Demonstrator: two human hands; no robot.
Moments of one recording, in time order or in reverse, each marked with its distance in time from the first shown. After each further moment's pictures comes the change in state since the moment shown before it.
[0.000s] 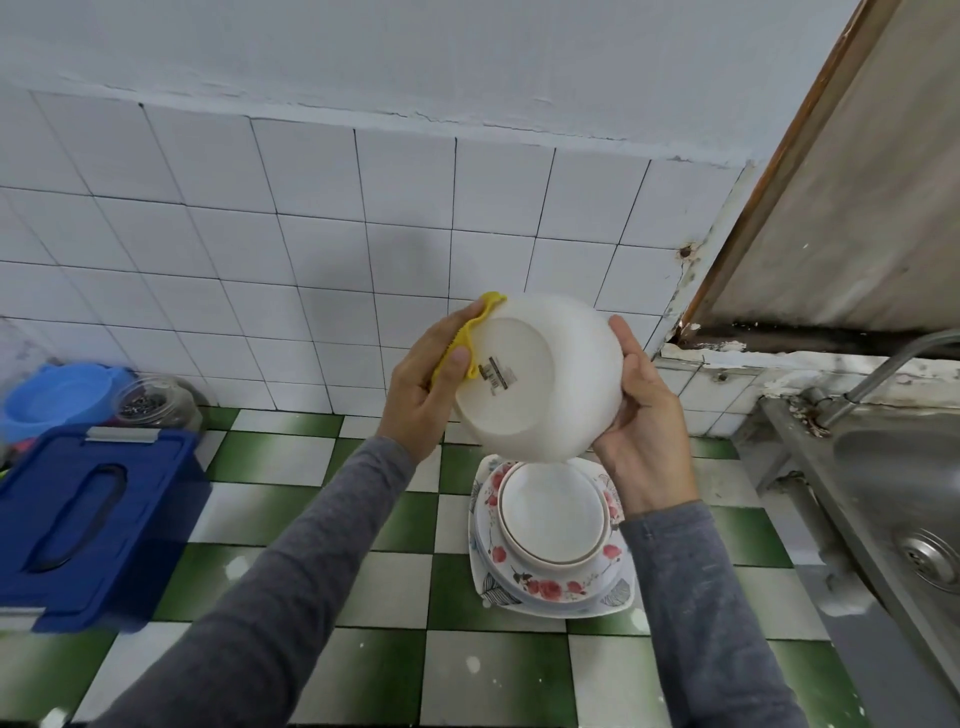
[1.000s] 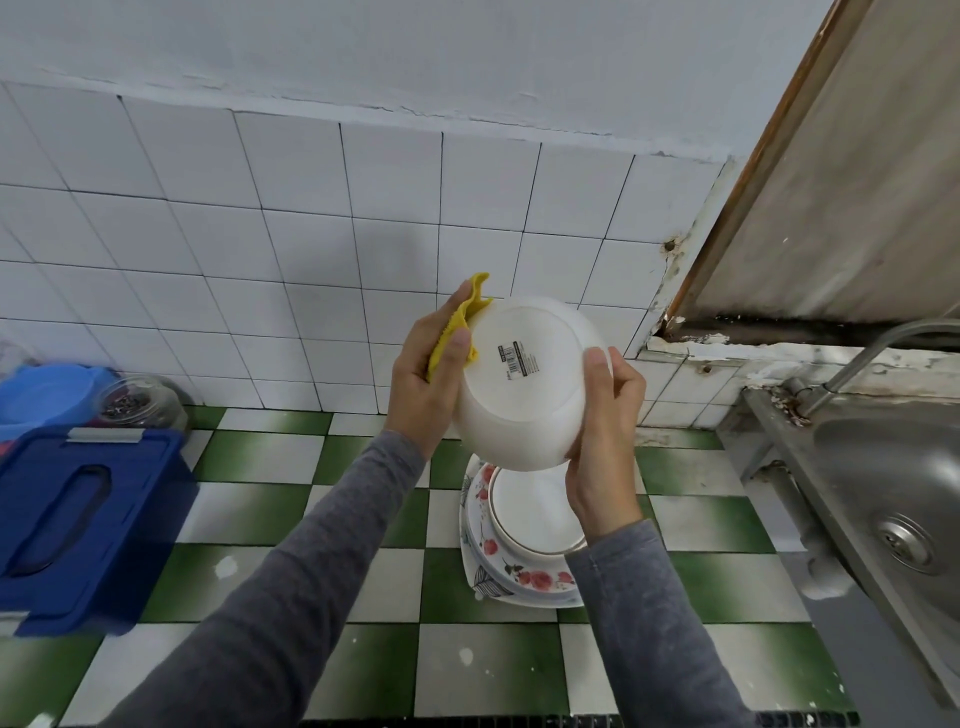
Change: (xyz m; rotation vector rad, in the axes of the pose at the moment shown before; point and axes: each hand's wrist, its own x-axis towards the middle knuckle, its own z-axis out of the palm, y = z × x) left_hand 0.000 0.018 0.018 -0.091 0.163 -0.140; right_hand -0.015 0.039 -0.003 -0.370 0.197 -0.253
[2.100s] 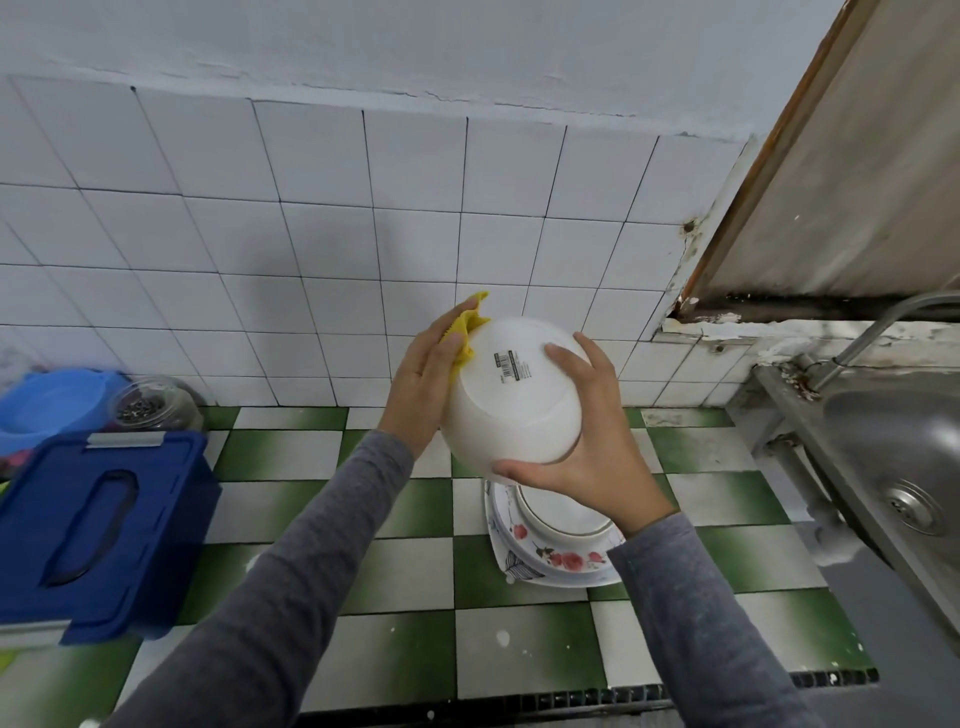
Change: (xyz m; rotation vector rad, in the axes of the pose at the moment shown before) left_hand -0.002 -0.002 -0.049 -0.080 -0.150 -0.215; right_hand -0.019 0.018 -0.008 -0.920 -0.545 -0.481
